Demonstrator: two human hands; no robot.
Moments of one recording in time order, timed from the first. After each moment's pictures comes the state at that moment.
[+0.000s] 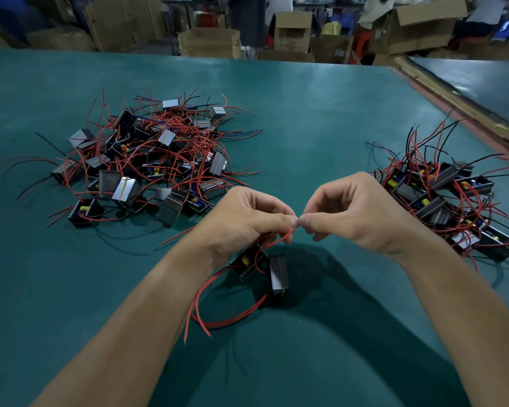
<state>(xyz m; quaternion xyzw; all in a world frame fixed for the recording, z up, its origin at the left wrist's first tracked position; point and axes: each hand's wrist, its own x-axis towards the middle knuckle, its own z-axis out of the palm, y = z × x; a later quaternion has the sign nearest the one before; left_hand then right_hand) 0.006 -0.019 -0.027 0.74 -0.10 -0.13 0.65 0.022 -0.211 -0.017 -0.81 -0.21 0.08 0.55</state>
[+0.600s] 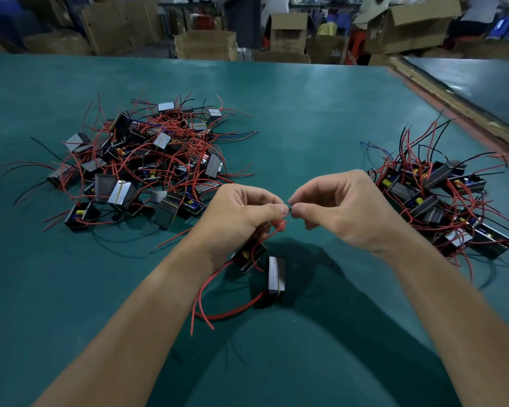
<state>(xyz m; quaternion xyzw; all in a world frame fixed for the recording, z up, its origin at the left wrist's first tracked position) 0.010 -0.023 -0.032 0.72 -0.07 -0.06 0.68 0.027 -0.207 -0.025 -0.80 -0.21 0.01 0.56</state>
